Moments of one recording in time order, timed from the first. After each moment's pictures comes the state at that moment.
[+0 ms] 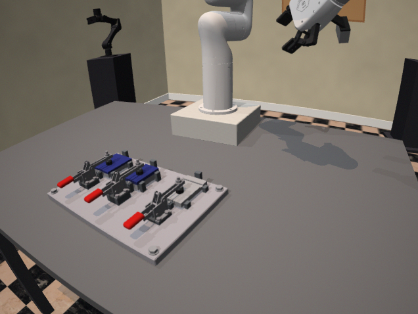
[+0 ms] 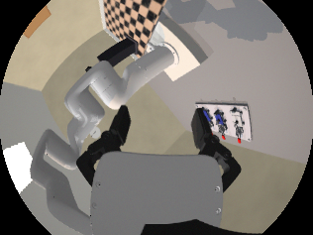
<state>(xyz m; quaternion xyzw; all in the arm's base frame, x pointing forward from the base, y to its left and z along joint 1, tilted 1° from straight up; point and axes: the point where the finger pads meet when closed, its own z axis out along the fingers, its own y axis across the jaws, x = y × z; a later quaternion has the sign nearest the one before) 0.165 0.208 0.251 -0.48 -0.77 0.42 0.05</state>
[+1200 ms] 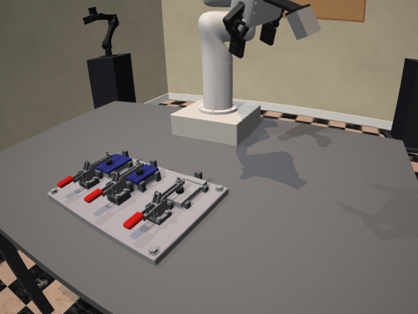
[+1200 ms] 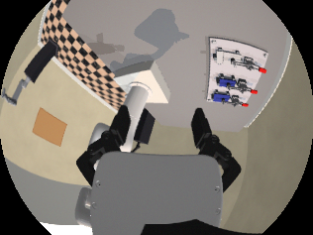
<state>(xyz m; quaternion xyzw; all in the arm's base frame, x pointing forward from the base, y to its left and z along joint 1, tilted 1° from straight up) 0.294 0.144 0.230 -0.85 -0.48 0.22 0.01</state>
